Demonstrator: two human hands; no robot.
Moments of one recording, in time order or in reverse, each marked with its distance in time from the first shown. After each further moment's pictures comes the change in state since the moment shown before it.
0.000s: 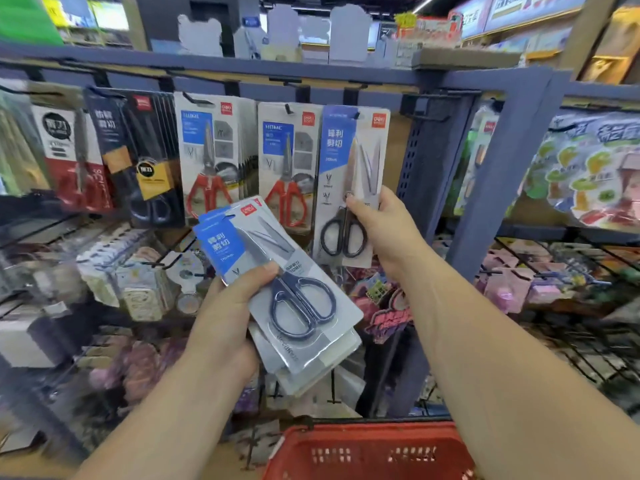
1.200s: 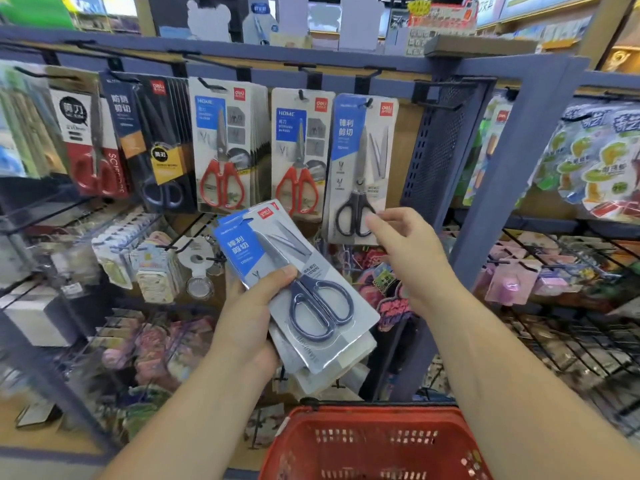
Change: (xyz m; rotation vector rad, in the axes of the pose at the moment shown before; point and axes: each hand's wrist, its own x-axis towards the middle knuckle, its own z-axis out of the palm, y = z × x) left_hand -0.004 -0.023 -0.015 -0.032 0.013 0.007; right_hand -0.076 -0.012 -0.006 -0.246 0.113 0.092
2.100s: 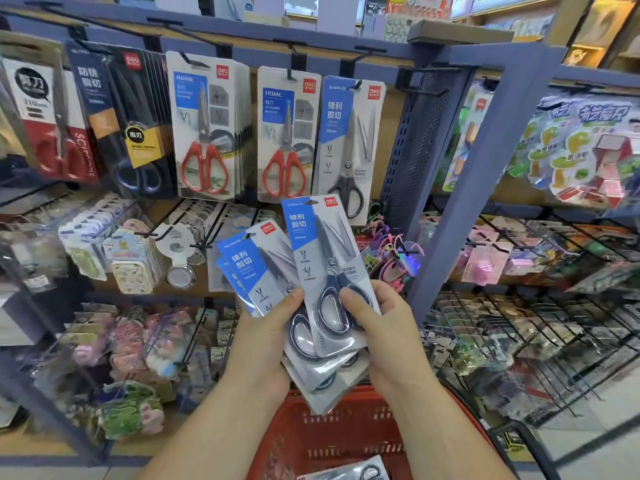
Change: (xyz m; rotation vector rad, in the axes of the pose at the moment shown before) left_hand -0.027 -0.038 -0.011 0.031 -0.064 -0.095; right_hand -0.096 0.059 0.032 0.564 -0.021 0.189
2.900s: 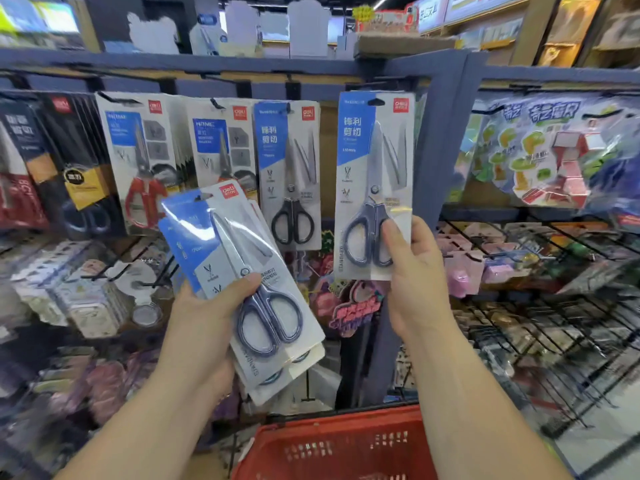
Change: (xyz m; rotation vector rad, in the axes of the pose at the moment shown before) left_hand 0.022 0.027 0.053 0.239 0.036 0.258; right_hand 0.087 -0.072 -0.066 0.030 0.078 -0.418
